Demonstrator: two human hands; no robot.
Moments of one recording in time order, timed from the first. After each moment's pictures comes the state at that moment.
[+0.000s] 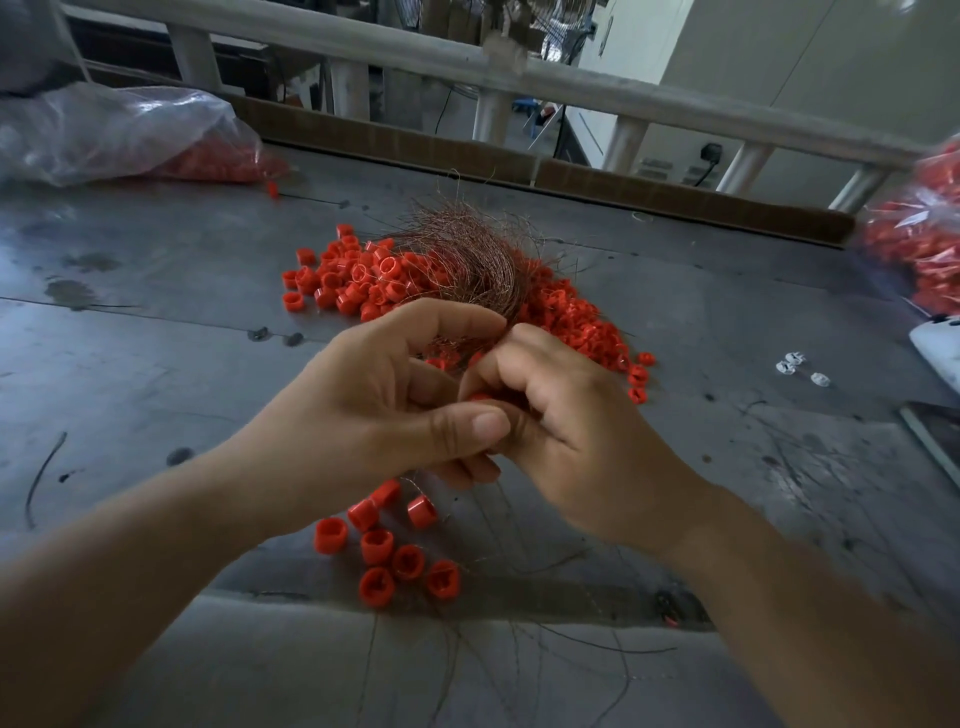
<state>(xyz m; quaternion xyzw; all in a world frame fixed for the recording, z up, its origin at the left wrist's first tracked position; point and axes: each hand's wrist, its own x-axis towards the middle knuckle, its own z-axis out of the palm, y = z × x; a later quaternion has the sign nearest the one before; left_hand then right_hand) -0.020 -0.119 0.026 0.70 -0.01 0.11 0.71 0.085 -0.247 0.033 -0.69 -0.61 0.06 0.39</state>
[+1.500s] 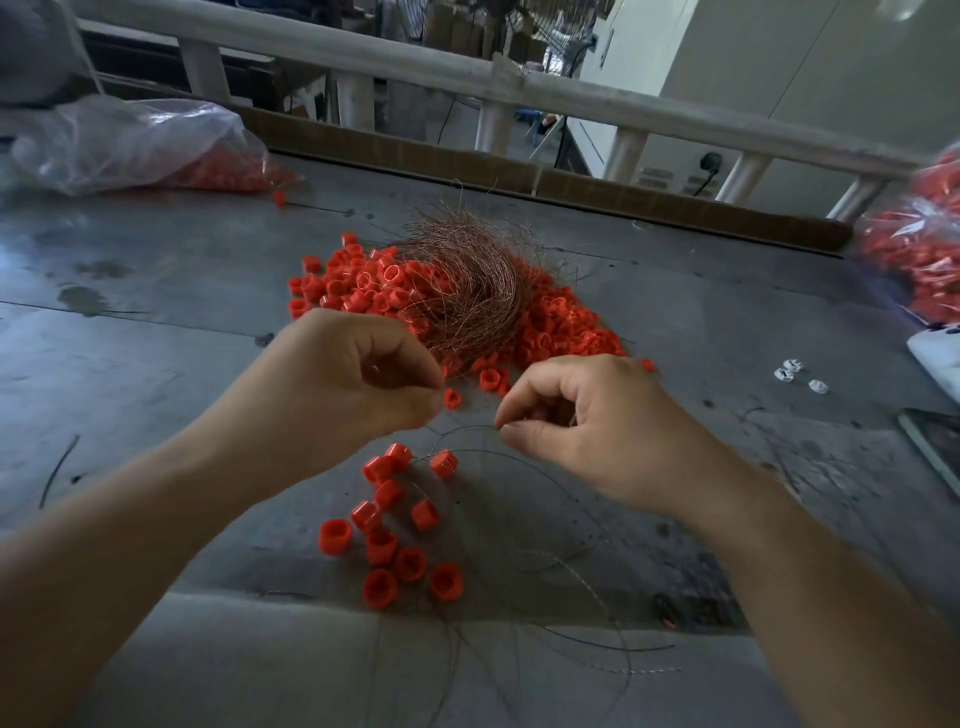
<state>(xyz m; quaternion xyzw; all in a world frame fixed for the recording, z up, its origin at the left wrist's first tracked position) -0.015 -0.103 0.025 0.84 0.14 0.20 0.48 0.103 -0.257 0.042 -0.80 -0.51 0.14 0.29</state>
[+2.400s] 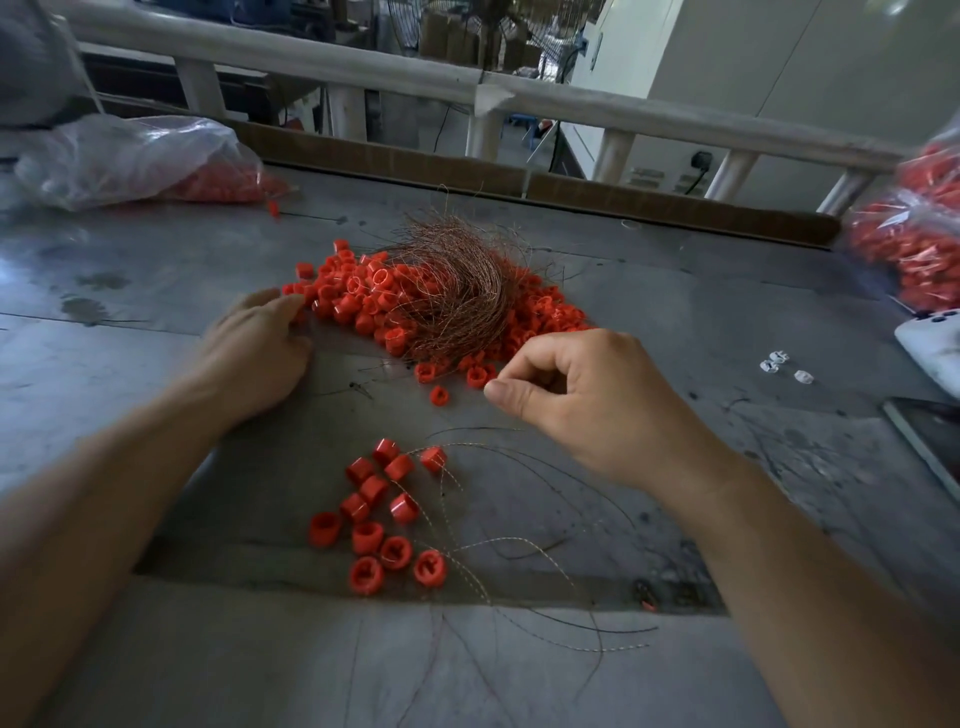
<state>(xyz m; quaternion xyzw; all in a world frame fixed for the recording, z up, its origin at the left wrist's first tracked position) 0.007 -0.034 -0.005 0.90 0.37 0.15 0.18 0.108 -0.261 0.043 -0.81 -0.49 0.07 0.33</state>
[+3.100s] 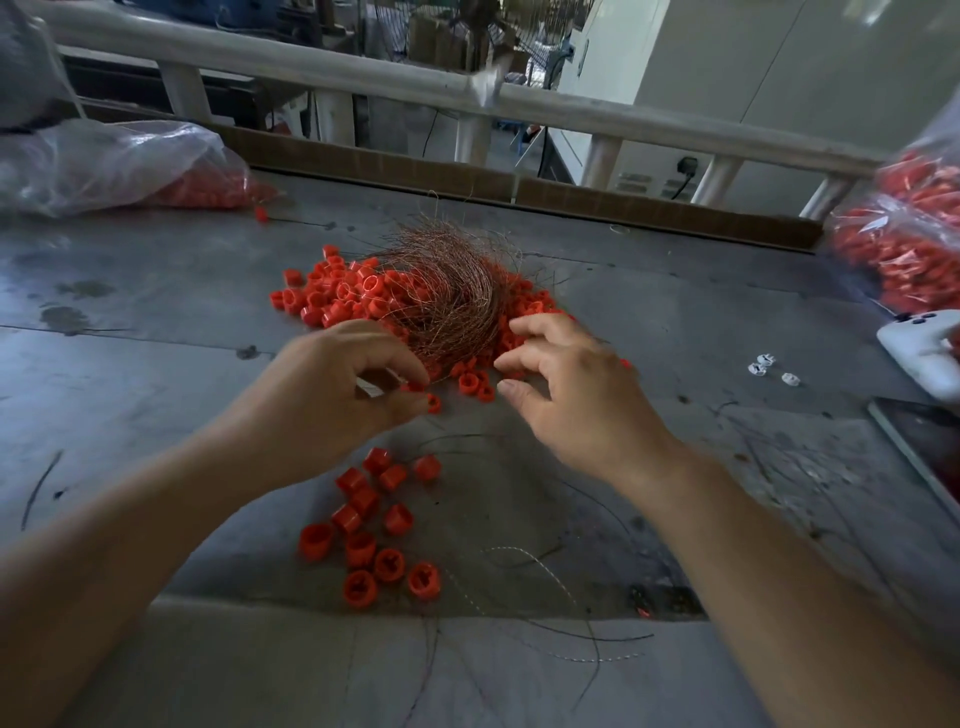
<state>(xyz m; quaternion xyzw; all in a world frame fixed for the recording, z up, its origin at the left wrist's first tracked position) 0.005 -0.088 0.008 0.91 0.08 0.23 0.34 0.133 -0.245 0.019 -0.85 -0.48 -0.05 0.22</state>
